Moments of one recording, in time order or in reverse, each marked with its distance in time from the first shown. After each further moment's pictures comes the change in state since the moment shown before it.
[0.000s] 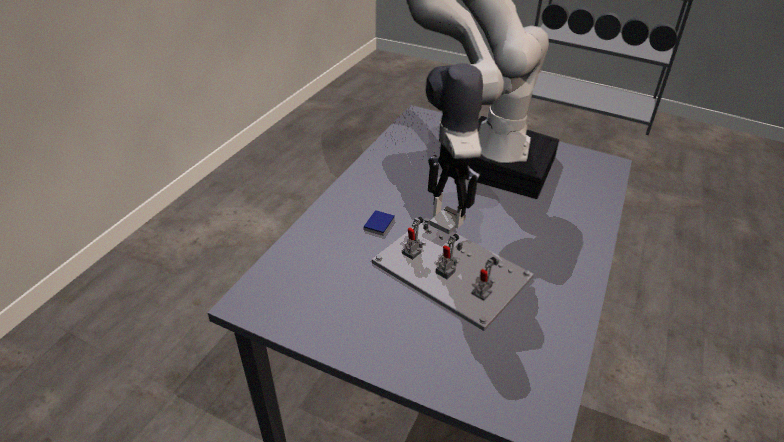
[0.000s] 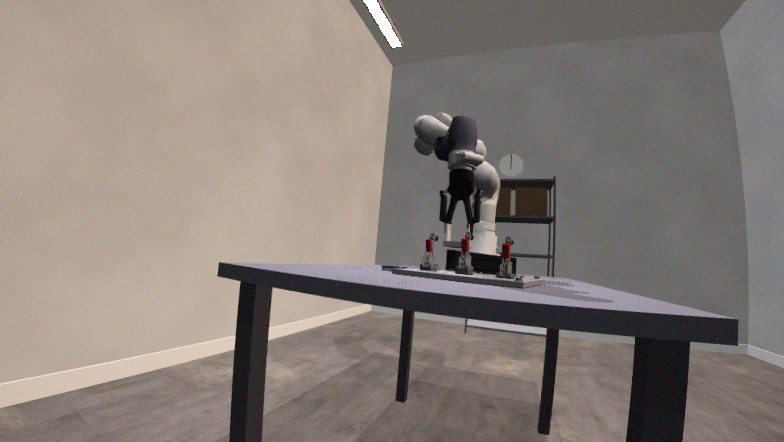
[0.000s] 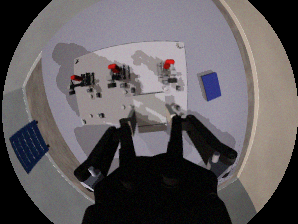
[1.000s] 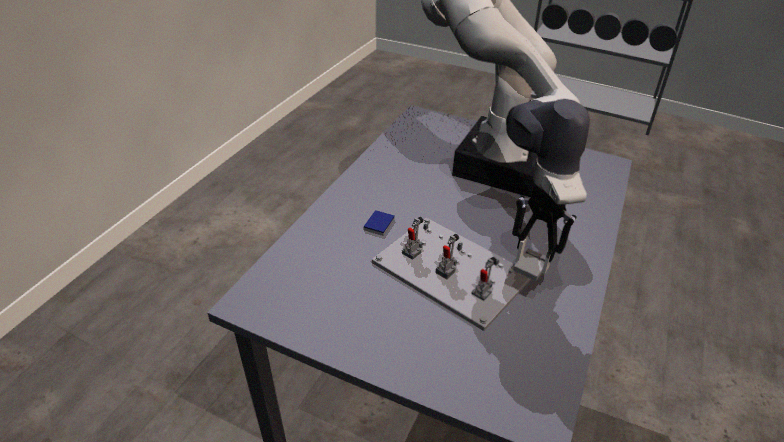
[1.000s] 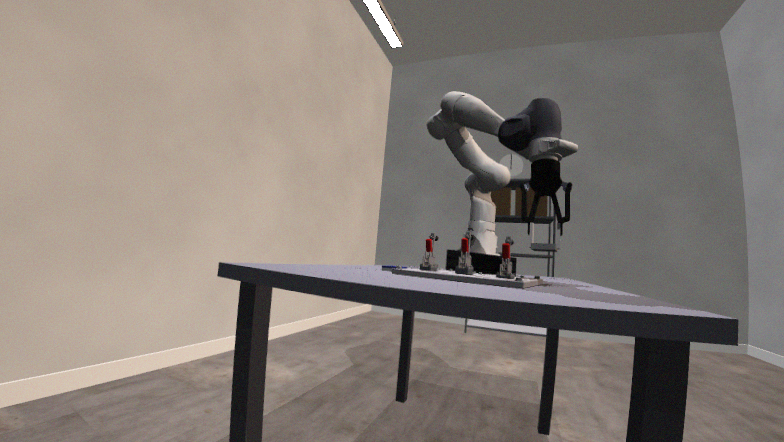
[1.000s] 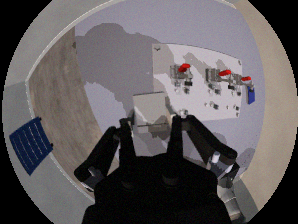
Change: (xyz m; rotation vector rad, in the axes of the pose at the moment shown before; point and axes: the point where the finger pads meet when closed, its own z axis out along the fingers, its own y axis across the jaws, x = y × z) arm 0.025 -0.250 -0.003 0.005 0.010 -0.033
